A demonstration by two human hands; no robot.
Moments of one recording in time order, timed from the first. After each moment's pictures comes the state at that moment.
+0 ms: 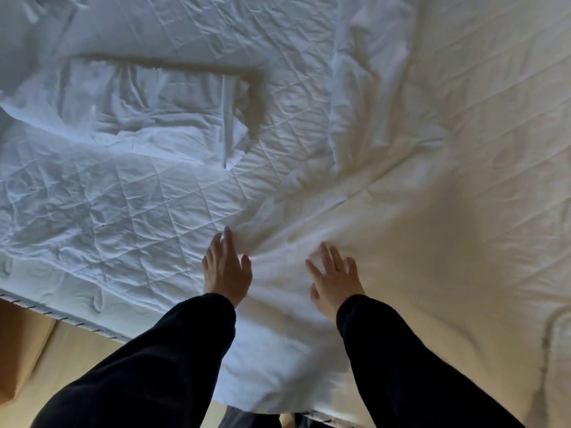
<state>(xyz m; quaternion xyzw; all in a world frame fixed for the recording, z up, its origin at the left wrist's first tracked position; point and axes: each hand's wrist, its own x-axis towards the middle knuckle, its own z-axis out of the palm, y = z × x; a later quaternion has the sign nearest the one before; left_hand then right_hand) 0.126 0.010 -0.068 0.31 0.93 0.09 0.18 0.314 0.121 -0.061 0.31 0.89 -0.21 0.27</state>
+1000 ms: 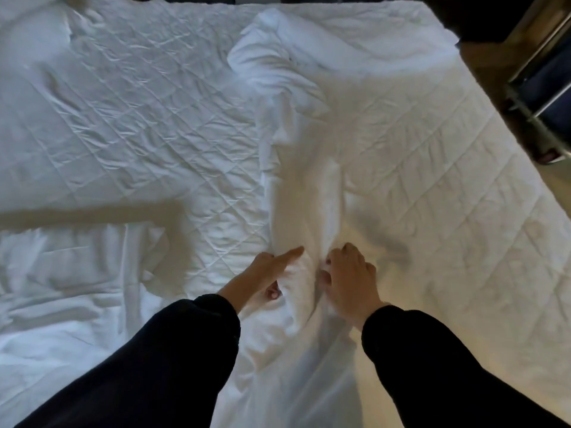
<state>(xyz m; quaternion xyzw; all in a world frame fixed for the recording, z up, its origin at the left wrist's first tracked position) 0.081 0.371 -0.077 0.19 0.73 0.24 0.61 0.247 0.390 -0.081 0.57 0.80 -0.16 0.02</state>
